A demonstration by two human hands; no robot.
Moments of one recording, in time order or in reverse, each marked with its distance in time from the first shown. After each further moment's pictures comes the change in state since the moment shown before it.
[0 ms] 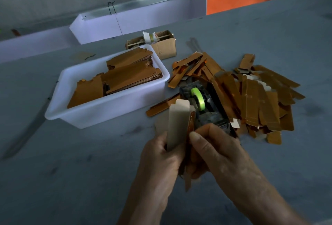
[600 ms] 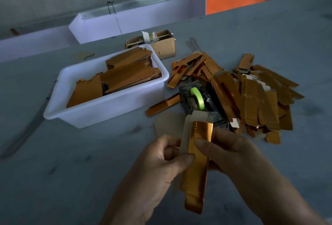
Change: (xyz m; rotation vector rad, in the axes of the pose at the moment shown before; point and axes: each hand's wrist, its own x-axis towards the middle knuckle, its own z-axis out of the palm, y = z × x) left_hand -0.009 0.007 -0.017 0.064 -0.229 -0.067; right_hand 0.001 0.008 -0.014 0.053 0.018 0.148
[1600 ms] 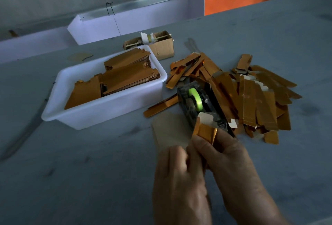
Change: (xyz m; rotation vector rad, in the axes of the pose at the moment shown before) left_hand -0.007 -0.024 0.060 1.127 0.627 0.573; right_hand 0.002 0.013 0.021 0.119 0.282 0.009
